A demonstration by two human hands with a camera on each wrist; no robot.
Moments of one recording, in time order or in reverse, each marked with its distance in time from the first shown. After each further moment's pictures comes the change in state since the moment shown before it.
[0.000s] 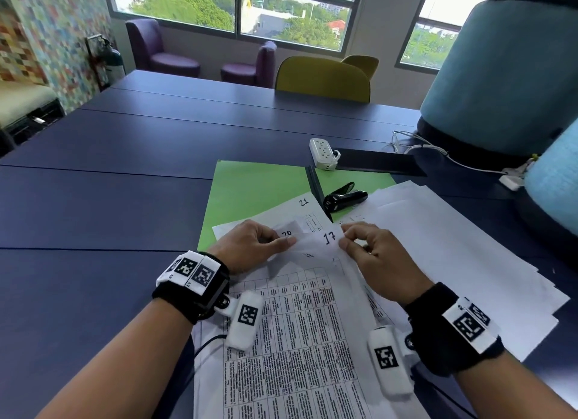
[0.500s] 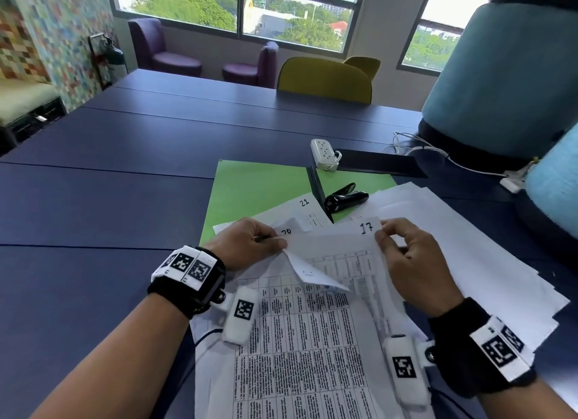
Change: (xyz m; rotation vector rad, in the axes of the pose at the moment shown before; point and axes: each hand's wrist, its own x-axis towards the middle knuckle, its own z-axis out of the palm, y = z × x) left_hand -0.001 -0.008 -0.005 0.020 0.063 -0.015; right_hand -0.018 0.009 -0.022 -0.068 0.317 -0.025
